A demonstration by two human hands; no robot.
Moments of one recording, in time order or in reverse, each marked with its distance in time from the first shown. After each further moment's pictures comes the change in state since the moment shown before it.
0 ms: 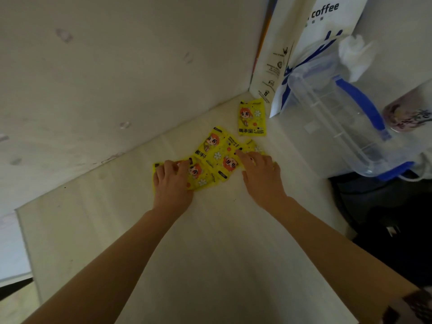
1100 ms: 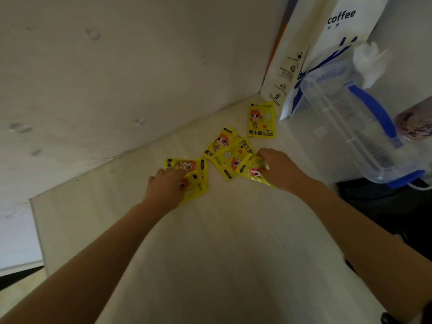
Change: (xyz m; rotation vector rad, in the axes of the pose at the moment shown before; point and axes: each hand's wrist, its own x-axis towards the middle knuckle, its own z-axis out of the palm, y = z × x) left_hand 0.000 -0.027 -0.032 0.035 -0.247 -0.040; right_hand 0.030 0.018 -0.044 0.257 -0.327 -0.051
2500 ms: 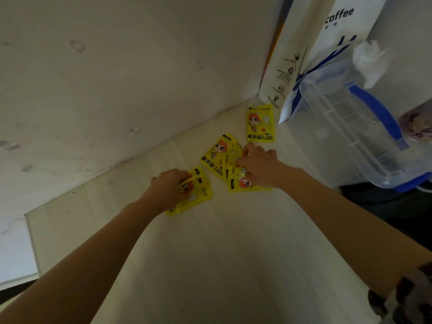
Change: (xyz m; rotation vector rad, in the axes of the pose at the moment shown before) left_hand 0.024 0.000 -0.017 -0.099 -0.144 0.153; right_hand 0.035 -0.016 0.006 -0.358 -0.127 -0.181
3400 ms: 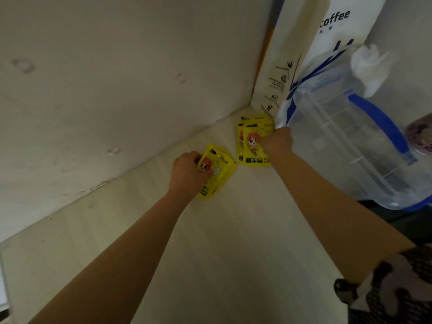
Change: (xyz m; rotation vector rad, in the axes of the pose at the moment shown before) left_hand 0.076 0.067 -0.001 -0.449 0.319 -0.145; right_hand 0.066 0.062 -0.025 1.064 0.502 0.853
